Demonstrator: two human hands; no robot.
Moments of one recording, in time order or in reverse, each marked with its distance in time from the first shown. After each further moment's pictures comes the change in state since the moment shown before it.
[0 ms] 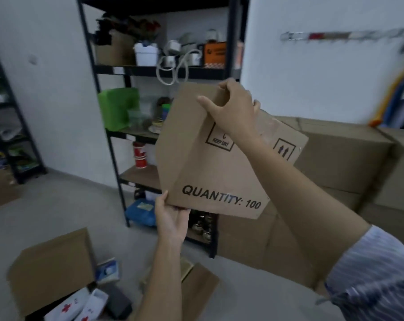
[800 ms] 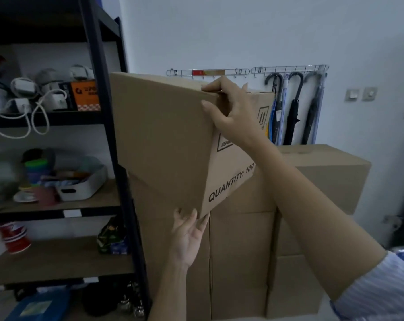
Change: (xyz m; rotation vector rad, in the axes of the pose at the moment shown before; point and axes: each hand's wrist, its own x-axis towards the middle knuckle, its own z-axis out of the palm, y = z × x) left_hand 0.131 -0.247 0.167 0.135 -0.512 -0.396; right_hand 0.122 0.191 -0.186 -0.060 0.168 -0.258
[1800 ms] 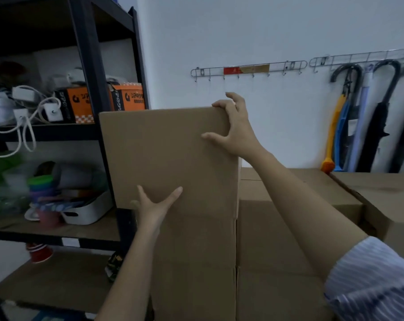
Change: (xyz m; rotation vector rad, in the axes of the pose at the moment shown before) left_hand 0.268 0.101 -0.059 0.993 0.686 0.147; right_hand 0.115 0.282 0.144 0.036 -0.180 0.054
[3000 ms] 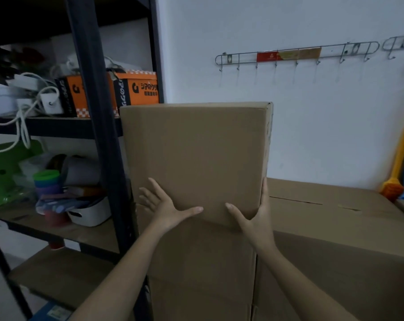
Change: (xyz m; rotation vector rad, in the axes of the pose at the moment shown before) left_hand 0.092 0.001 0.034 0.574 -0.149 0.108; right_hand -0.107 0.129 0.127 0.493 0.066 0.455
